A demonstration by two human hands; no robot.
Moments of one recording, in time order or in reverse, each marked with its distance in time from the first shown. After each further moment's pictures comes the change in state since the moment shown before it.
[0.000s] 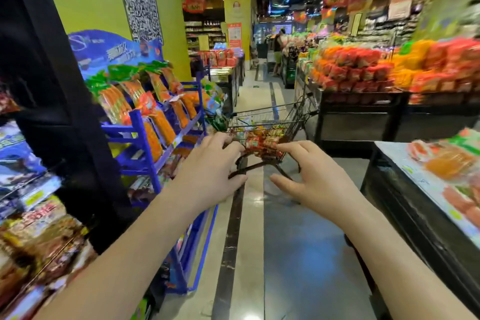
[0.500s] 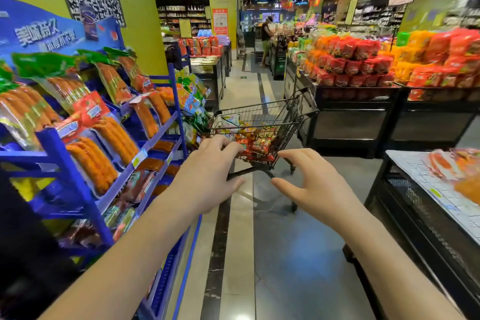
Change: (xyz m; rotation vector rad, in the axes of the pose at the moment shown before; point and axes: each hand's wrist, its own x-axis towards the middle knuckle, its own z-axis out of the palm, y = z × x) left_hand 0.211 -0.066 0.129 -0.110 -0.032 0.019; right_hand 0.181 0.137 0.094 0.023 -0.041 0.128
